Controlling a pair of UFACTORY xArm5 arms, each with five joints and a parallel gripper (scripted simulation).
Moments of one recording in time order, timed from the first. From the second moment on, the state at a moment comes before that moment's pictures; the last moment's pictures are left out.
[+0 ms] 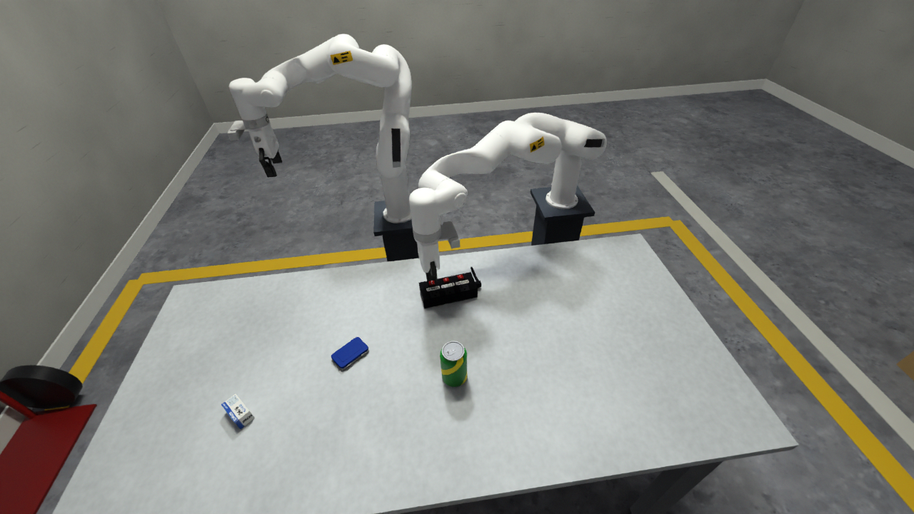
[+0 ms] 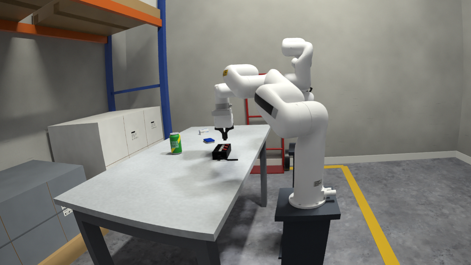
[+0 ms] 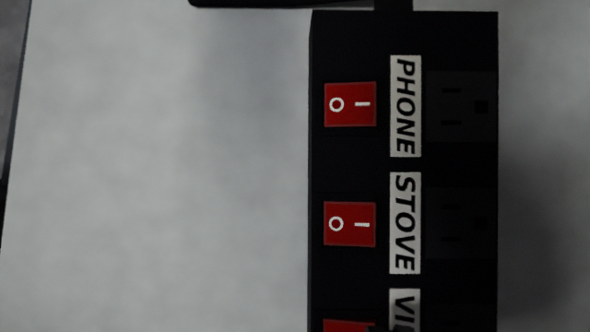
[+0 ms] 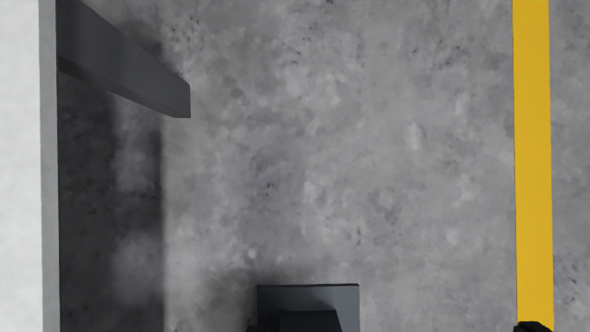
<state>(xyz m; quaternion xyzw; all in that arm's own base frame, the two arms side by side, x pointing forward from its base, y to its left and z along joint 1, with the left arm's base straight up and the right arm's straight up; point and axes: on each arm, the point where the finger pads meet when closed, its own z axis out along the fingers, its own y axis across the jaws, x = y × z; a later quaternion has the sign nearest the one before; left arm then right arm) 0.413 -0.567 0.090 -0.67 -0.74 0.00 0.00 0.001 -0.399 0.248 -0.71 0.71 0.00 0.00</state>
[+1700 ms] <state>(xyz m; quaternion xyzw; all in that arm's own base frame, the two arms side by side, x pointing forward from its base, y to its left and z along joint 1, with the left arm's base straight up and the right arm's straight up) 0.413 -0.568 0.072 -0.67 -0.74 0.00 0.00 0.001 -0.399 0.248 -0.71 0.71 0.00 0.00</state>
